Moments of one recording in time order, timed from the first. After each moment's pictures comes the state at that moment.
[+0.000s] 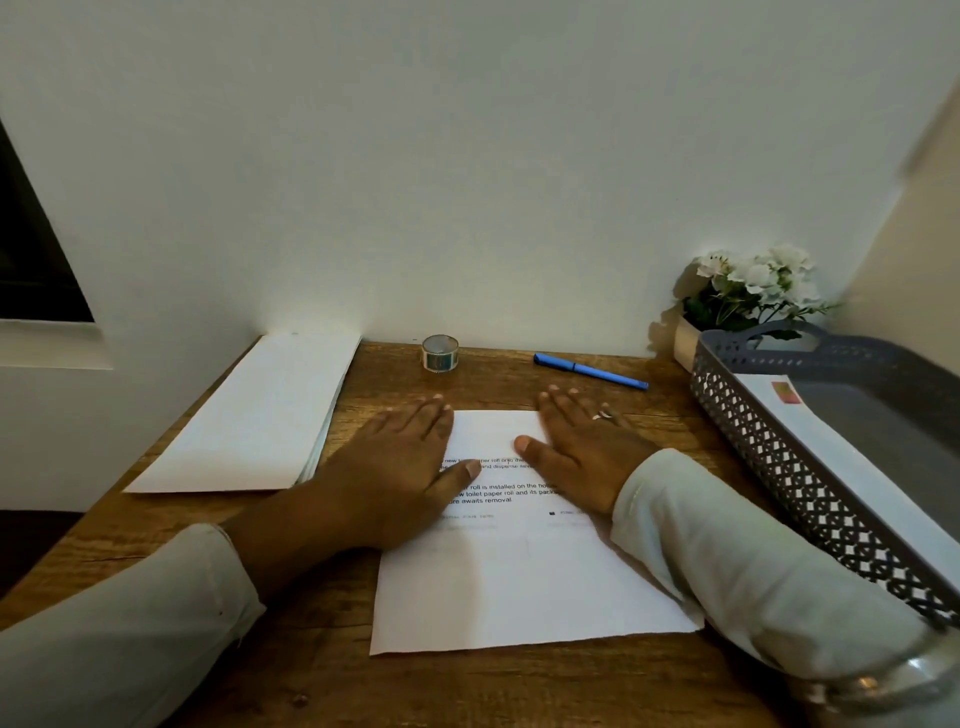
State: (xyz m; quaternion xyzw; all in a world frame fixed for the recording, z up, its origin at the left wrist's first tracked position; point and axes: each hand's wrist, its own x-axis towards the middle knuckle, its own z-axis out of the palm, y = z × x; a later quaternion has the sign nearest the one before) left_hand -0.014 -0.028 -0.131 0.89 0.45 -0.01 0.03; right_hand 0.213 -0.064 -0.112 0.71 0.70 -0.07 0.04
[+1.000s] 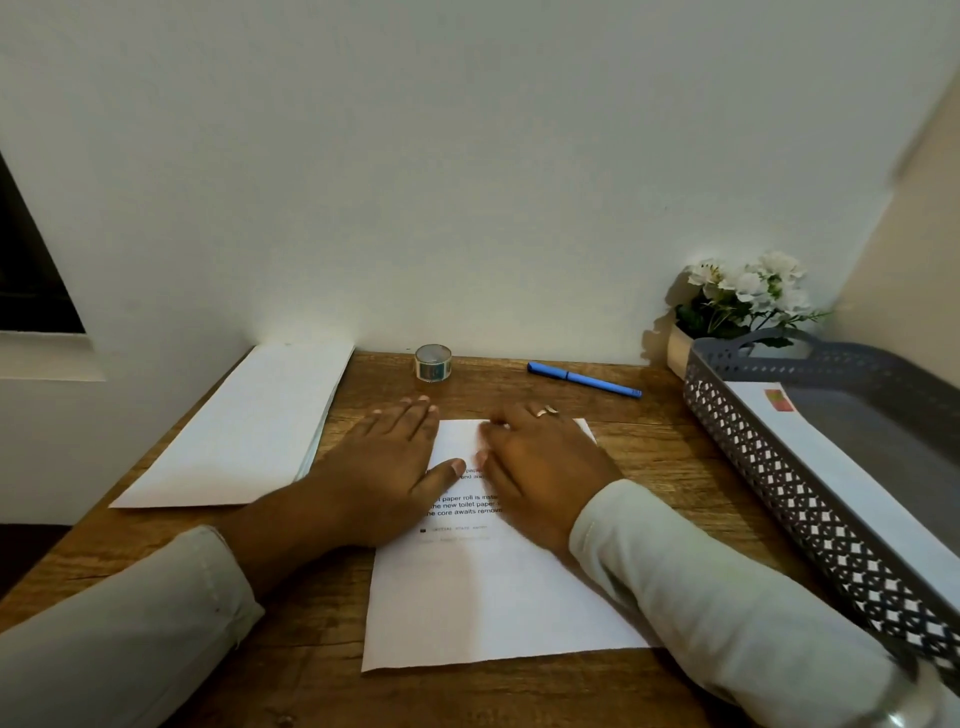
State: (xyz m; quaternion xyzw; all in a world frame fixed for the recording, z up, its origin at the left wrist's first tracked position) left_hand -0.012 -0.020 -0.127 0.88 0.46 0.00 0.03; right_hand 0.173 -0.077 -0.108 0.63 0.77 0.06 -0.04
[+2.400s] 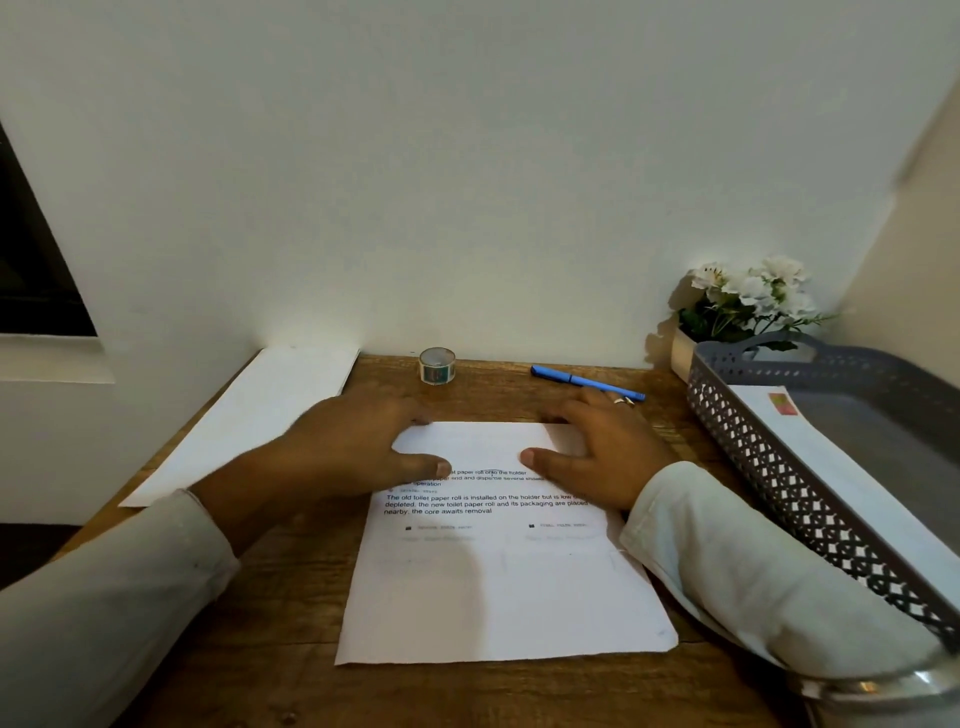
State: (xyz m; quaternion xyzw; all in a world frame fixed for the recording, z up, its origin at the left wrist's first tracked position) left_hand -0.034 0.002 -0.095 0.89 0.45 0.04 0.03; right_hand 0.234 -0.064 -0.108 0.70 0.70 -0.03 -0.12
